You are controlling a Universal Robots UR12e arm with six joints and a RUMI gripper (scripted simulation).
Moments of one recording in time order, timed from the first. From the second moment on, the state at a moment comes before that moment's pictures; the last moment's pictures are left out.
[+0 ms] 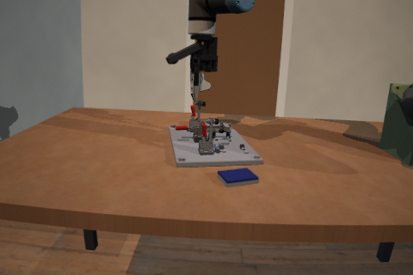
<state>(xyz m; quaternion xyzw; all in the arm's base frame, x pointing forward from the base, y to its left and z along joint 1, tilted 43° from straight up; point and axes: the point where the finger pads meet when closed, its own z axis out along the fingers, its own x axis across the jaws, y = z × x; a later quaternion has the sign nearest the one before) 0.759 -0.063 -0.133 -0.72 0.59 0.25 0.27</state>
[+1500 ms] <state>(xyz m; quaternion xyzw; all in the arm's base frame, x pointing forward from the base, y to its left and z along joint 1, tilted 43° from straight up) 0.759 -0.064 -0.132 -0.72 0.59 0.25 0.27</state>
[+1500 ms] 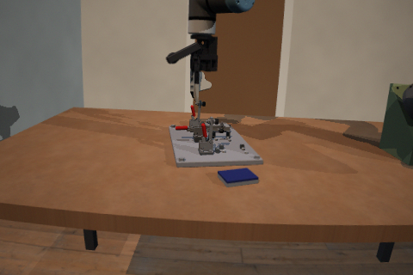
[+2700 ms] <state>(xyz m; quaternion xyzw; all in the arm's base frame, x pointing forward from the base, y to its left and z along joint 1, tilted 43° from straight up) 0.748 -0.060 -0.139 -0.72 0.59 0.25 0.27</state>
